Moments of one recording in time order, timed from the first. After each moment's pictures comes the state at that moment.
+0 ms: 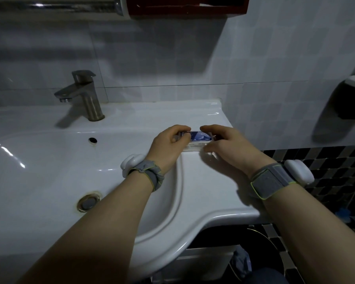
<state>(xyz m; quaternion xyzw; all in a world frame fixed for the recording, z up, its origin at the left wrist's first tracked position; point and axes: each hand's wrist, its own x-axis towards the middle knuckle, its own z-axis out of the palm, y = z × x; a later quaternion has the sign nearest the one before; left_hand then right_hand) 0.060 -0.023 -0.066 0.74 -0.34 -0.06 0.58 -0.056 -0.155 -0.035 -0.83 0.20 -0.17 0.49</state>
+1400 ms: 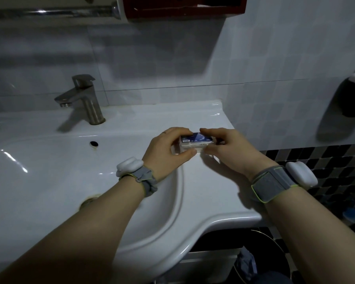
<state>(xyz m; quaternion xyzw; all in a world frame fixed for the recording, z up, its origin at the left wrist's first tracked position) 0.063 -0.005 -0.069 0.74 -0.49 0.06 0.47 -0.053 -0.160 -0.044 -0.87 0.18 -0.19 0.42</state>
